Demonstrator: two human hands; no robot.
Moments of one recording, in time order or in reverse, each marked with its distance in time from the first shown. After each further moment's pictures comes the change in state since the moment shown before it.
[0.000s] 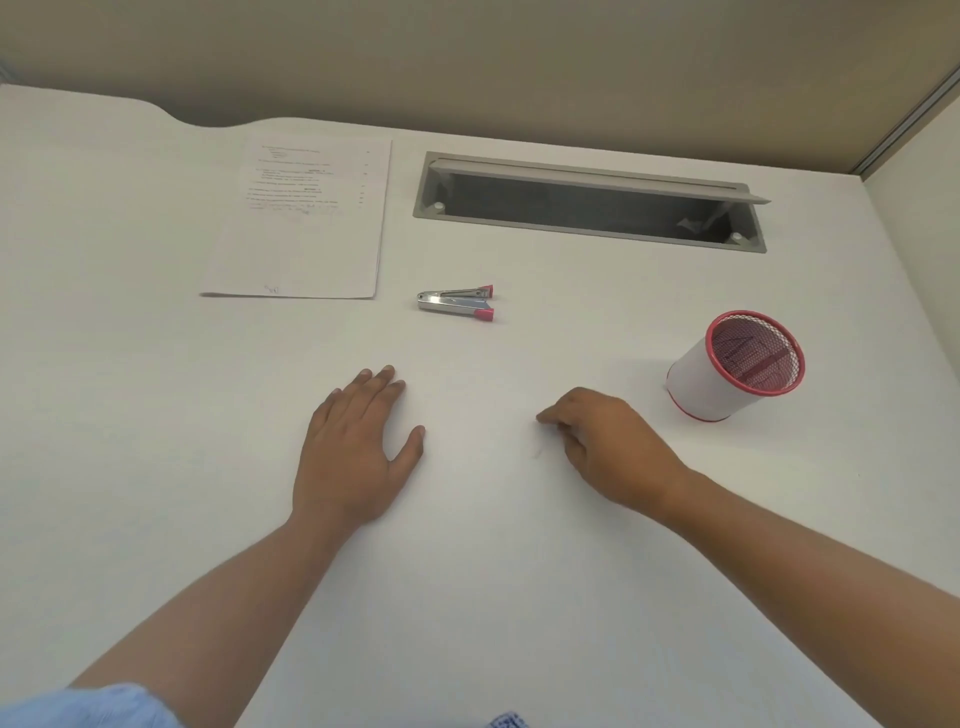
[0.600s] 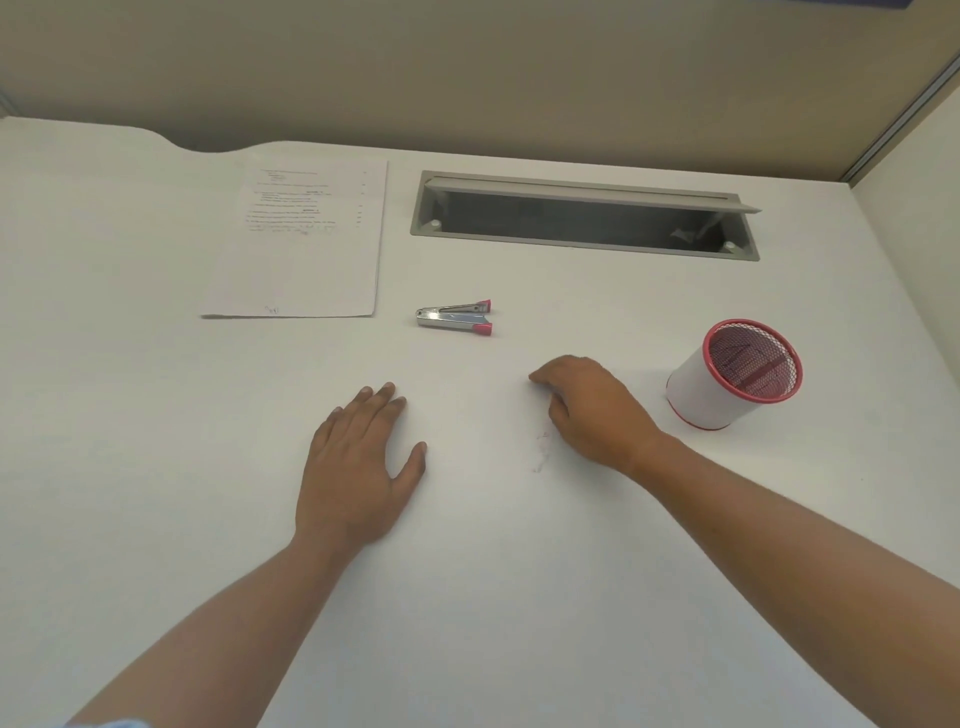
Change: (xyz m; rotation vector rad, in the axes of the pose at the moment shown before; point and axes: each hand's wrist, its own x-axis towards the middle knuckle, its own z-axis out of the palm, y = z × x) left_hand 0.000 -0.001 0.001 -0.009 0.010 0.009; right_hand 0.047 0.007 0.001 -0.001 0.063 0.097
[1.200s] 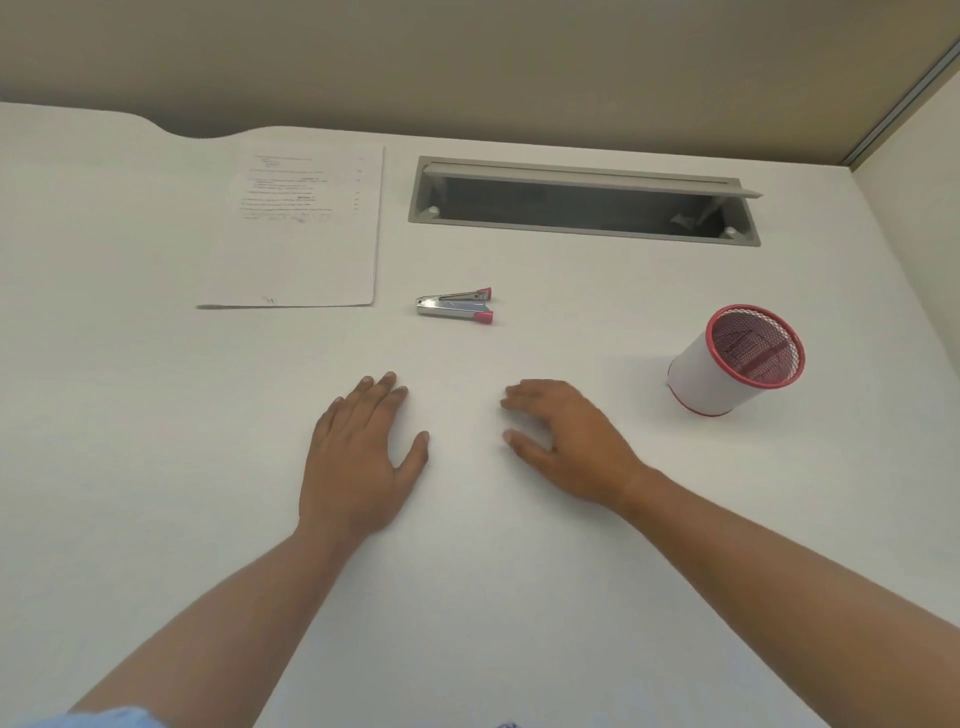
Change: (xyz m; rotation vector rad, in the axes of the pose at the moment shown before) left_hand 0.000 0.000 0.000 0.014 -0.002 0.003; right_hand -0.029 -0.013 0.033 0.131 0.018 -0.141
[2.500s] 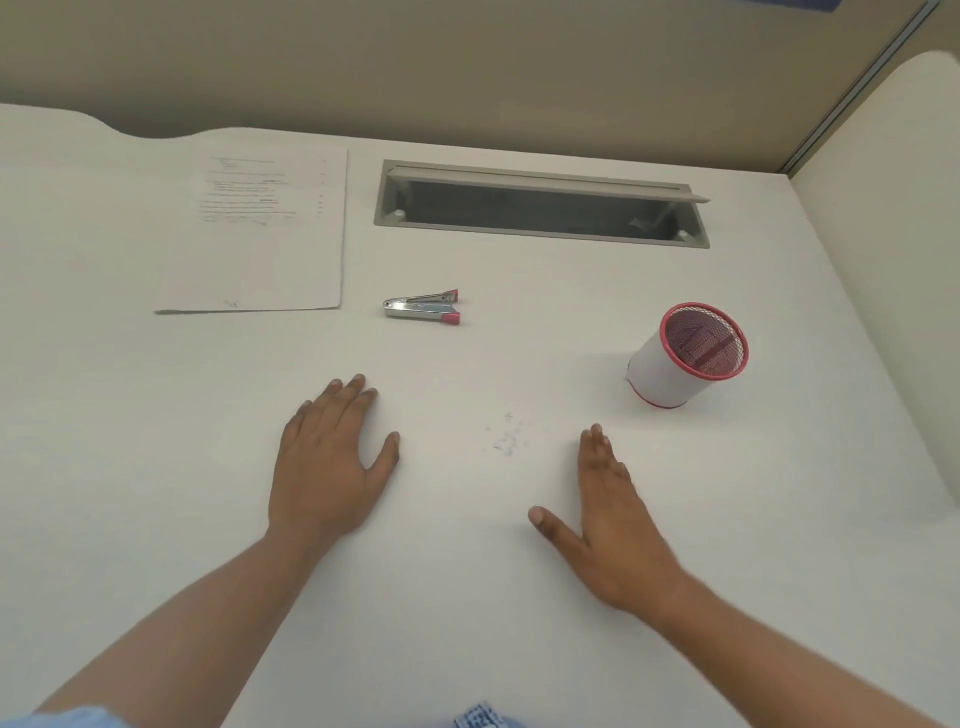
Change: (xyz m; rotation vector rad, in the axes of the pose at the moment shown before) left_hand 0.001 0.000 -0.001 -0.001 -0.020 0.010; right_hand -0.107 -0.018 -0.009 -0.154 -0.140 0.438
